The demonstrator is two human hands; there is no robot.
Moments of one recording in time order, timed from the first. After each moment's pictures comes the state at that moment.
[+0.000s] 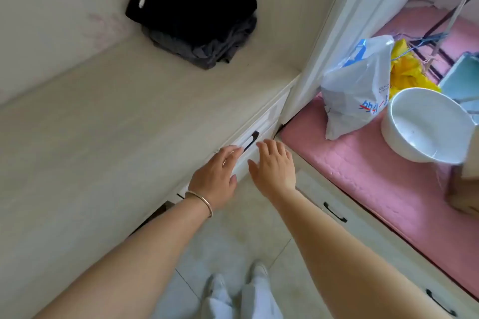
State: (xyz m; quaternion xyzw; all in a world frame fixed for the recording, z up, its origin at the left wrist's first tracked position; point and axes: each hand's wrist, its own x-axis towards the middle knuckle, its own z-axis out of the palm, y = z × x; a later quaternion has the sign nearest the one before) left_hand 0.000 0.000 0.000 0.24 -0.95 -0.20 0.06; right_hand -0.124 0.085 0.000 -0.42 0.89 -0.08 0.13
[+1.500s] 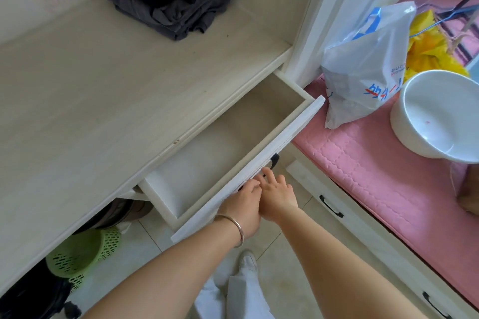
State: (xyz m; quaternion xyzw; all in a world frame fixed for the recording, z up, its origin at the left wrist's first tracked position) left_hand -0.080 0.099 -0.072 0.29 -0.88 -0.31 -0.19; right_hand -0.176 0.153 -0.104 -0.45 0.83 0.07 0.33
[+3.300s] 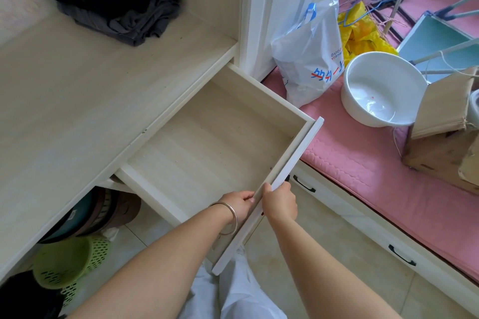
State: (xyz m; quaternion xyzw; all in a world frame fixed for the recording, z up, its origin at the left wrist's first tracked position) left_hand -0.089 0.167 -0.040 0.38 -0.72 -0.50 -0.30; right_hand -0.158 0.248 -0.053 0.09 0.90 -0.25 0.34
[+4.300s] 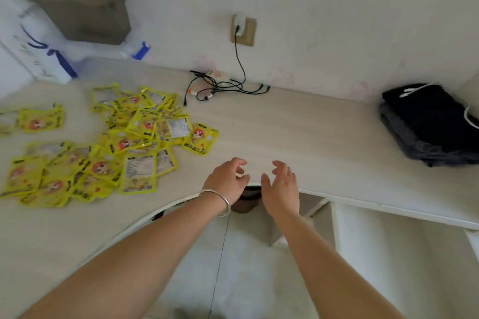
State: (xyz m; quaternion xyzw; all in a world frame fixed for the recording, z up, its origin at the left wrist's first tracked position) left_hand 0.319 0.096 0.107 0.72 -0.56 -0.32 0.23; right_hand 0.188 0.083 0.097 -0.65 0.68 -0.21 0.26
